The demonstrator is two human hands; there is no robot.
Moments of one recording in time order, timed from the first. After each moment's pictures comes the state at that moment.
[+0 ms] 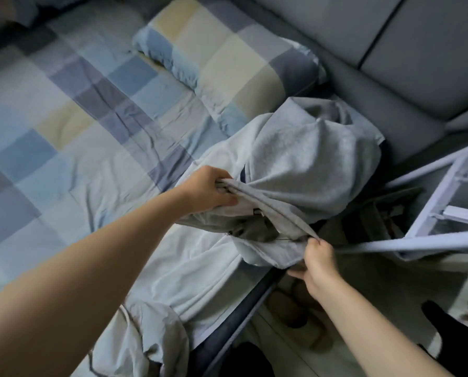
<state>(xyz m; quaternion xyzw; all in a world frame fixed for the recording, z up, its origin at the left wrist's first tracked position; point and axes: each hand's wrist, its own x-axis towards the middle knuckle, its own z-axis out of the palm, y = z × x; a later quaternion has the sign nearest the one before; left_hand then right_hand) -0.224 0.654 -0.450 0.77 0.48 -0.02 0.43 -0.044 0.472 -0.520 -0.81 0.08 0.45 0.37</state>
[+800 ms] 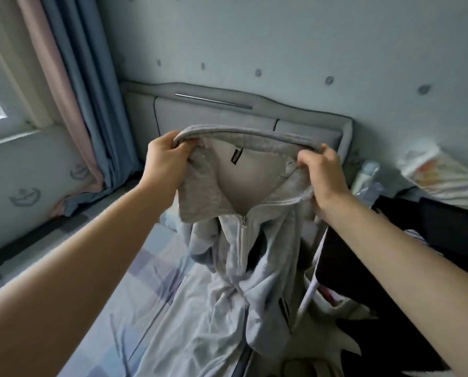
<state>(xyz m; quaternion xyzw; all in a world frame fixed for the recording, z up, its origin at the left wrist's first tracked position) -0.268 0.508 0.060 0.63 0.37 0.48 0.48 -0.075 0.373 0.053 -0.61 -0.29 0.20 0.71</state>
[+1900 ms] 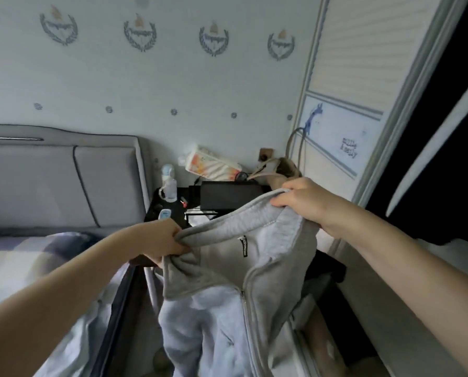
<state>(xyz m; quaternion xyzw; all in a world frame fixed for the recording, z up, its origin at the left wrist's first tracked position) -0.090 0.080 0.073 0.95 0.14 -0.14 0.22 -0.011 -0.193 0.160 -0.87 -0.21 0.13 0.42</state>
